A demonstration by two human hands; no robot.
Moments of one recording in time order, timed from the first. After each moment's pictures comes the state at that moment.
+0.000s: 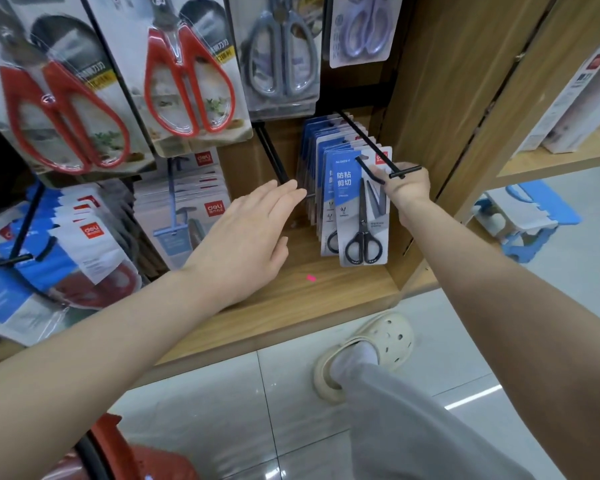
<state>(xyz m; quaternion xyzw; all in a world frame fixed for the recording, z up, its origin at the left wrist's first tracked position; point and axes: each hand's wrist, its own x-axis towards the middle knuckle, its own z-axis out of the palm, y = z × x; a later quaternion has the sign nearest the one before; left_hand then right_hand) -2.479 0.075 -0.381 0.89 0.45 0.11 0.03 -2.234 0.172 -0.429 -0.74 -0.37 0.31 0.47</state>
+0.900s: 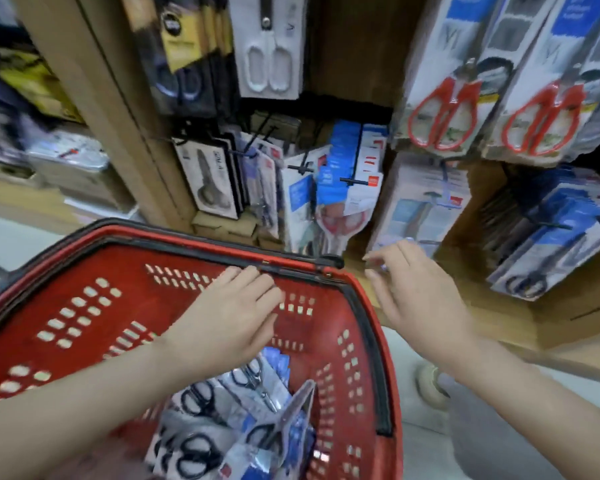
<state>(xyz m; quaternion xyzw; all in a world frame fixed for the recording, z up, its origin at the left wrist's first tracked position) -2.735 -0.161 -0.392 0.81 0.58 0.07 -0.06 -2.506 -0.056 -0.378 -0.35 -0.91 0.00 0.24</state>
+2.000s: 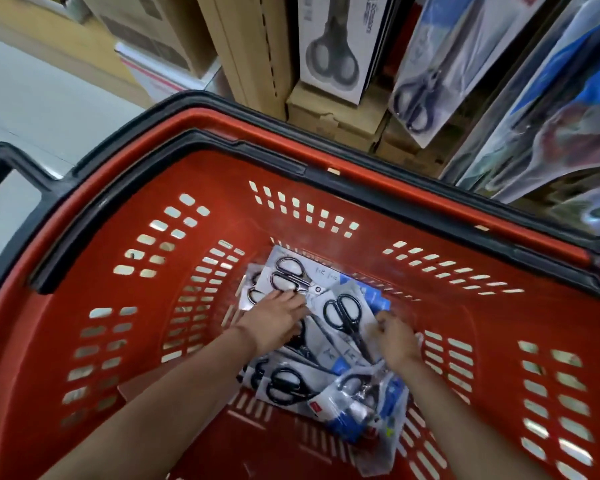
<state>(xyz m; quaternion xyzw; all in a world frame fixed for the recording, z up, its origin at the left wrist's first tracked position) -2.852 -0.228 -0.659 0.74 0.60 -0.09 0.29 -2.637 -0.127 -0.673 -0.58 -0.67 0.40 -0.22</state>
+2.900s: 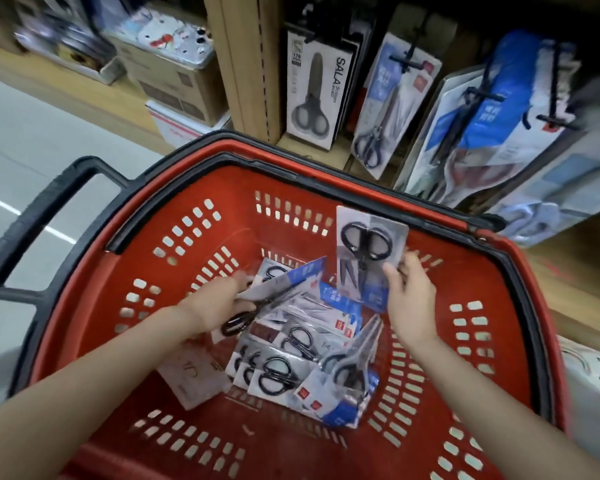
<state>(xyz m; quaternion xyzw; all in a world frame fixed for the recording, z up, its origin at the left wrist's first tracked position) -2.890 -0.252 -0.531 0.52 0.75 -0.01 0.40 -2.641 -0.124 -0.513 -0.54 -0.70 0.39 0.25</state>
